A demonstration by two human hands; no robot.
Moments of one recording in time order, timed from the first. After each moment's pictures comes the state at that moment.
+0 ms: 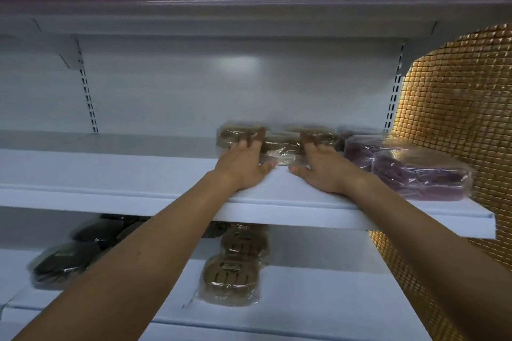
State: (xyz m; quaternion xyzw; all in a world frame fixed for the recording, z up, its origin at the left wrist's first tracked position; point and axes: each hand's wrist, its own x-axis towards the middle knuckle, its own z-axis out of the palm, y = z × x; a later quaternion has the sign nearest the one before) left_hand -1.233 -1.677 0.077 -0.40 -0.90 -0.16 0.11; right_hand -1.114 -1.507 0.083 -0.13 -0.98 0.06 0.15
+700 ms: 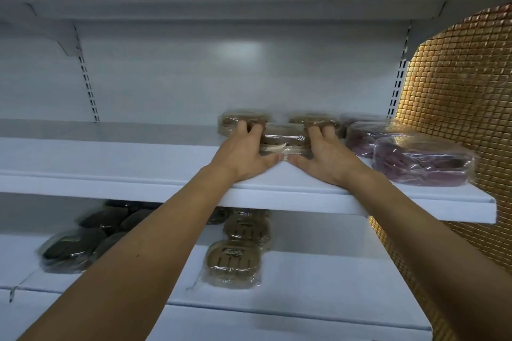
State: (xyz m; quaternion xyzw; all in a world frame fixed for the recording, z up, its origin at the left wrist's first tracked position) left_hand -1.219 -1.685 0.072 -0.41 -0.87 -0.24 0.16; right_hand -1.098 -1.525 0.079 -0.14 -0.96 0.12 0.22
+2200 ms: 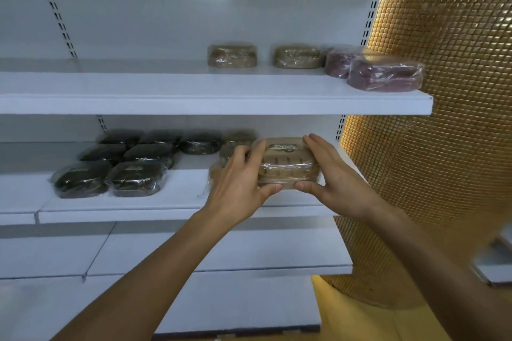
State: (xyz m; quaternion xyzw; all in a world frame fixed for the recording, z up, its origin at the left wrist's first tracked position) left_hand -1.065 -1.803 -0.061 -0.45 -0.84 -0.30 0.10; right_hand -0.932 -1.620 -0.053 -0.09 -0.96 0.19 0.20
